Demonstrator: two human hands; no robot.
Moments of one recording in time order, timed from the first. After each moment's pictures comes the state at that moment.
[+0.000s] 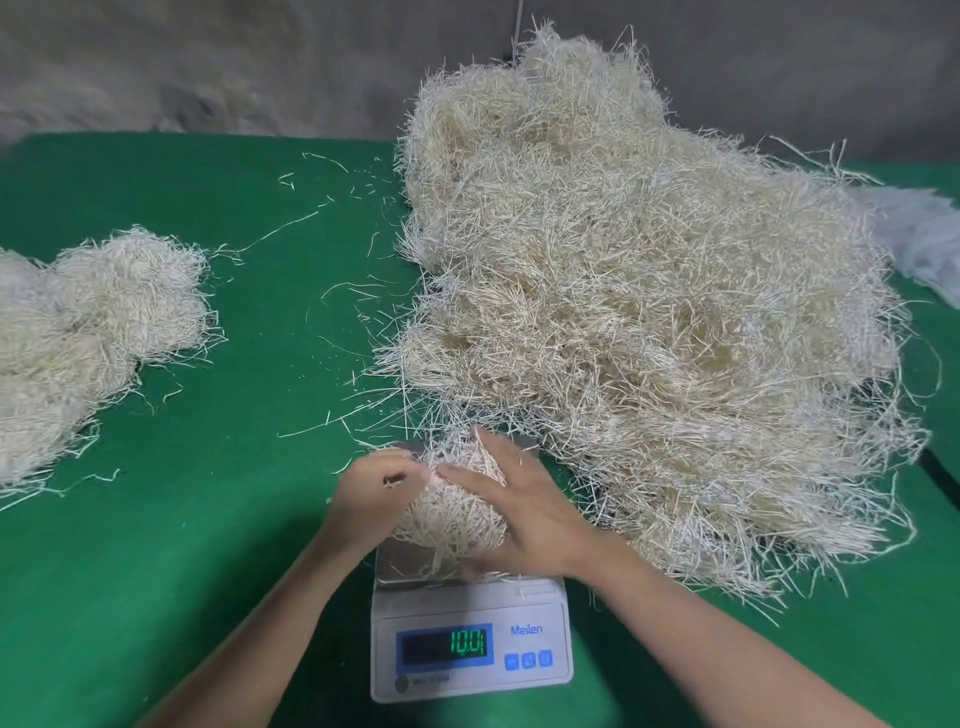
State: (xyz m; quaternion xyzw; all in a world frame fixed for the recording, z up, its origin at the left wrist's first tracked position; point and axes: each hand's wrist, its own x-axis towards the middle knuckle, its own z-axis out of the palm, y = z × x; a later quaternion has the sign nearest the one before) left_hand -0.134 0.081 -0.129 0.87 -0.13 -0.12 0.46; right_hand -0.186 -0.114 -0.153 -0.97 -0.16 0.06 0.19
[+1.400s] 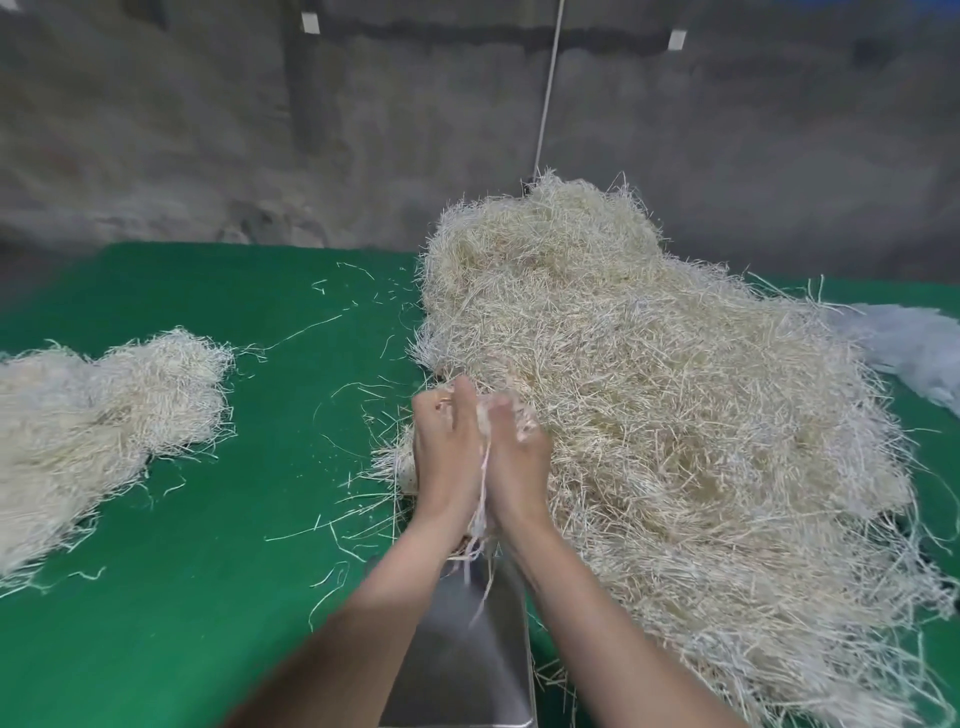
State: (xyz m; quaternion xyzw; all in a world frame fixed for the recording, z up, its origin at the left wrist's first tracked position) left_hand -0.081 -0.051 -0.022 0.70 -0.02 0.08 0.71; right_hand -0.101 -0.096 -0.022 -0.62 0.20 -0.15 0.75
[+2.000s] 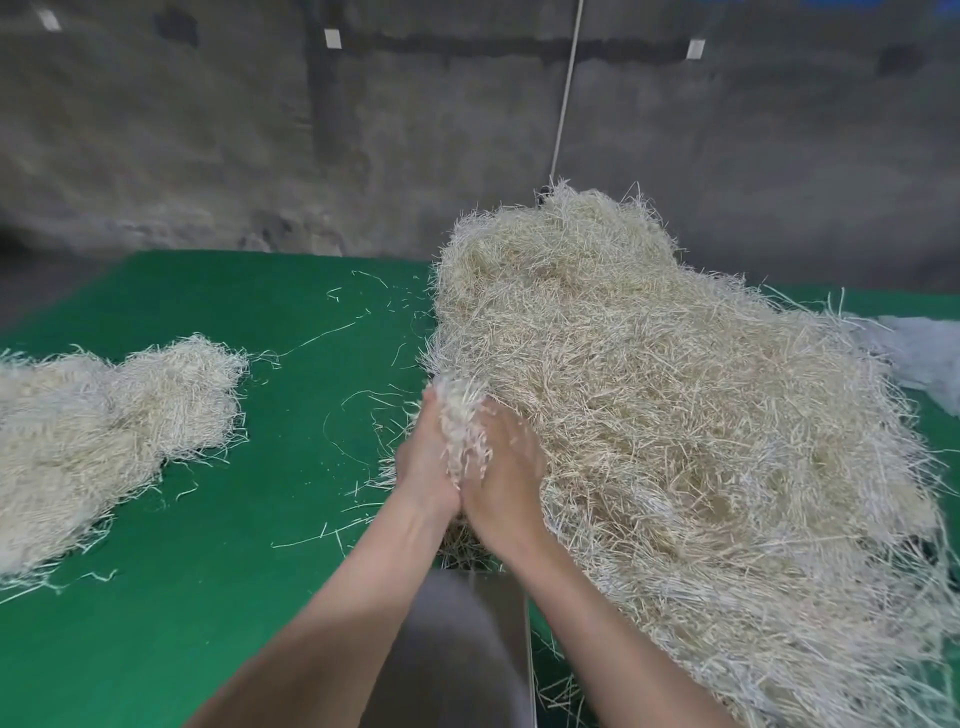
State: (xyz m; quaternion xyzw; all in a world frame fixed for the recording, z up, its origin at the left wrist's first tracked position) left_hand -0.044 -0.038 -0.029 0.40 0.17 -0.14 0.89; right_hand -0.093 -0.107 -0.052 -0.90 0.02 -0.20 0.39
